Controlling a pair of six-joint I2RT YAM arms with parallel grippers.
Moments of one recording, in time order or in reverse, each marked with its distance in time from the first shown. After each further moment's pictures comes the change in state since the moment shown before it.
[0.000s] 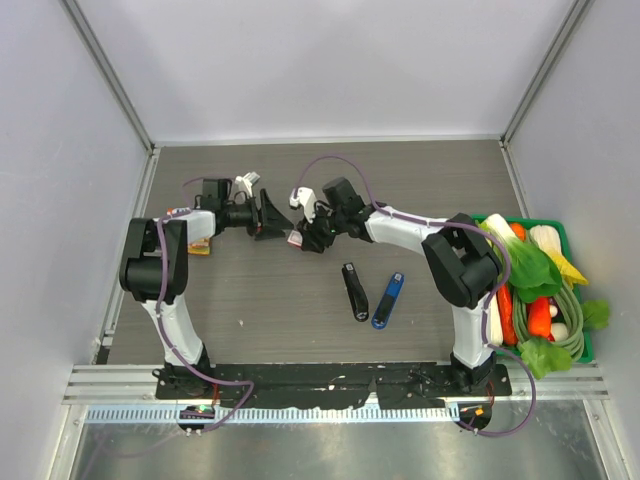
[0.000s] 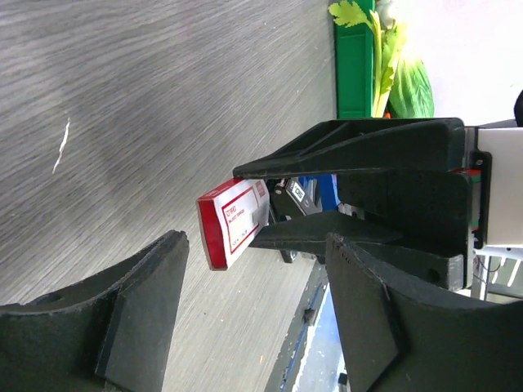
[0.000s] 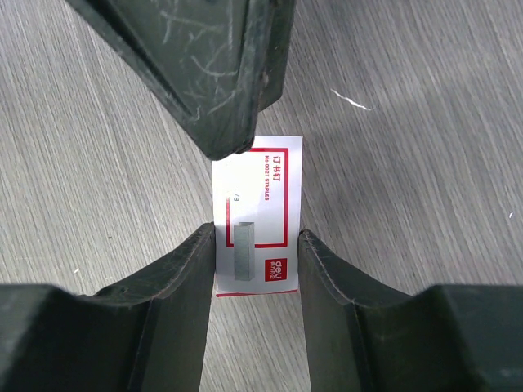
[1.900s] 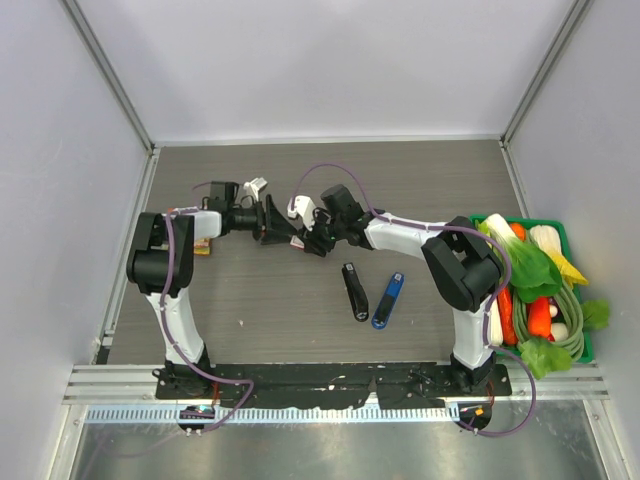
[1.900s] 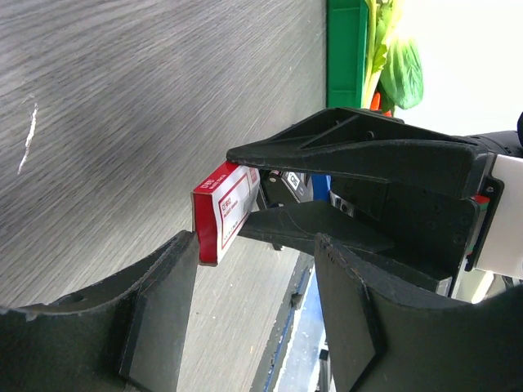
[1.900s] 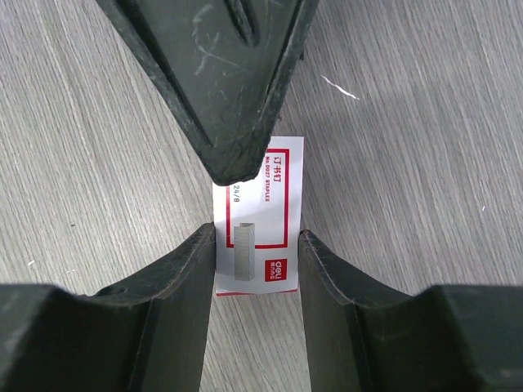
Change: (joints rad) left arm -0.030 0.064 0.018 0.010 0.059 -0.022; right arm 0.027 -0.023 -0.069 0.055 0.097 -0.103
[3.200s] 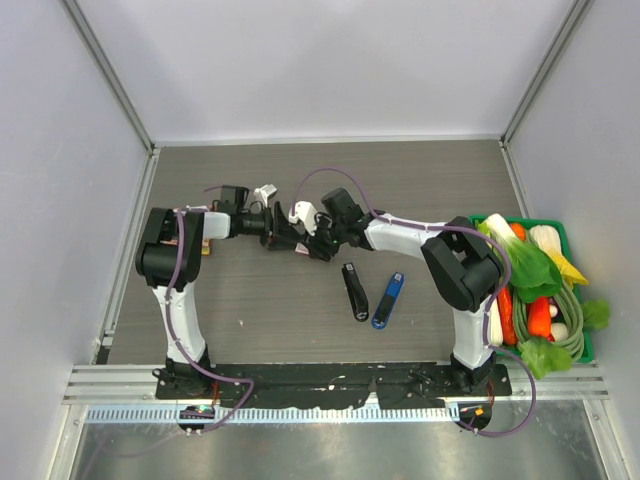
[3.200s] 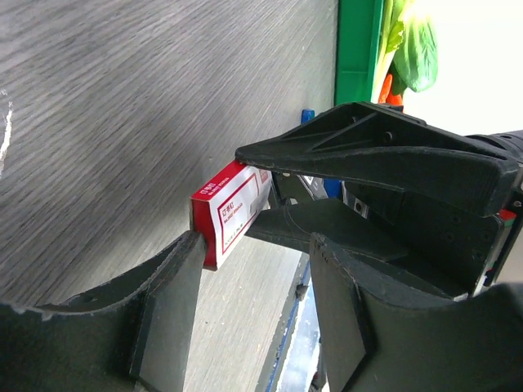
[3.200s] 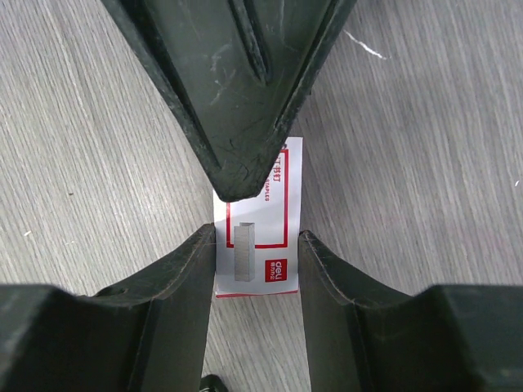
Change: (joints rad) left arm -0.047 0.064 0.014 0.000 0.010 0.014; right arm 0.002 0.000 -0.006 -0.061 0.011 -0.028
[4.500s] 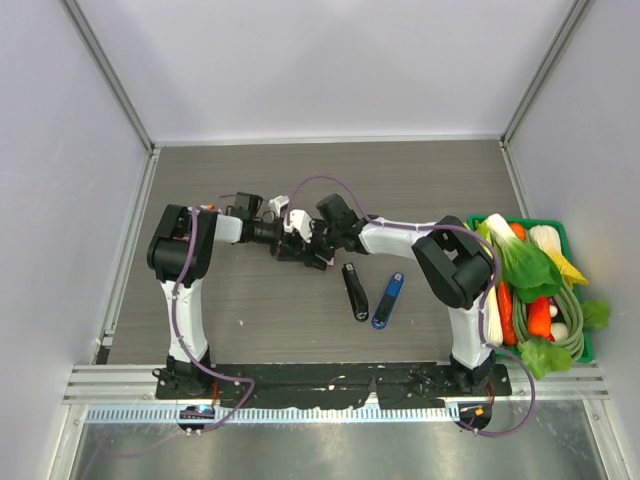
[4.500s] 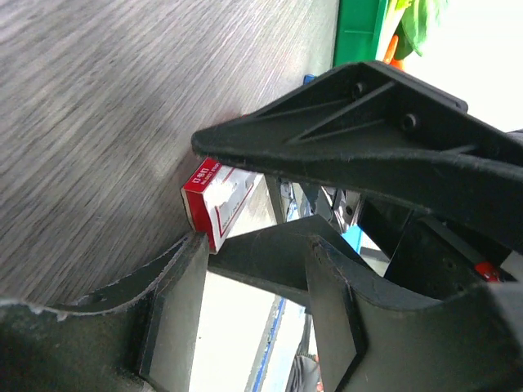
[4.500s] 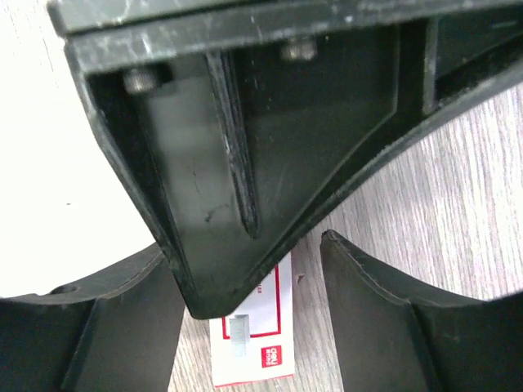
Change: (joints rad) left arm -0.068 0.078 0.000 -0.008 0.044 0.003; right arm 0.019 0.050 -0.008 0.046 -0.010 -0.060
